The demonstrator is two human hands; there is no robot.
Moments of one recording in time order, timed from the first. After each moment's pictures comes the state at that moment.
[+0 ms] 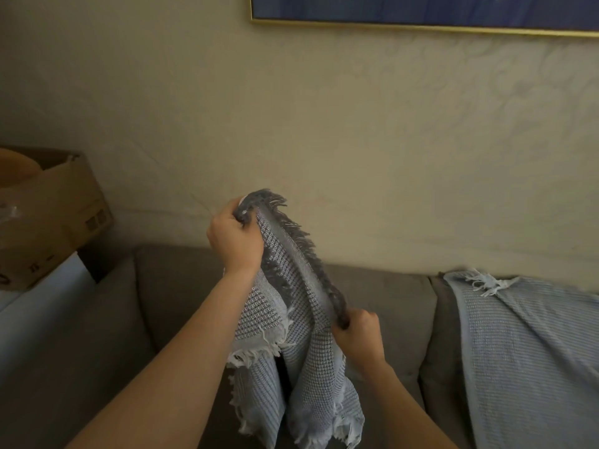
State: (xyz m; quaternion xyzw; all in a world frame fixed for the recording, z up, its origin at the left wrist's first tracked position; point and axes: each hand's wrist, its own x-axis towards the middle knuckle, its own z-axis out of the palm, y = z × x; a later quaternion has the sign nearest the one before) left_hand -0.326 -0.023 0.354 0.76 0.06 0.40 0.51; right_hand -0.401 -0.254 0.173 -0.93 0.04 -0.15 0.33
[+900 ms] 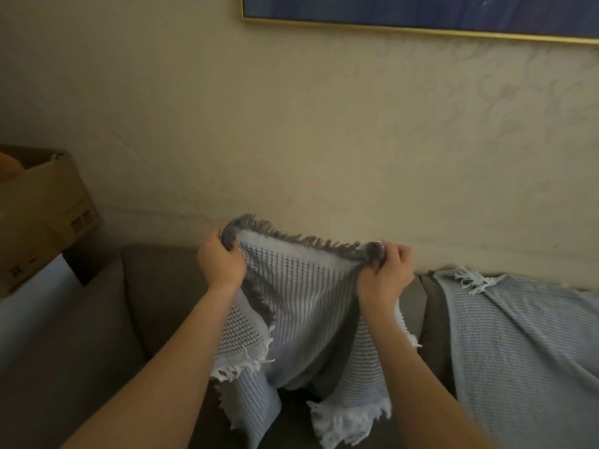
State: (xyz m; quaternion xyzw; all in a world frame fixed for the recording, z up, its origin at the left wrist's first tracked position) left_hand -0.326 -0.003 0.316 0.83 0.14 0.24 0.48; right_hand -0.373 -0.261 0.289 -0.78 0.19 -0.44 0.40
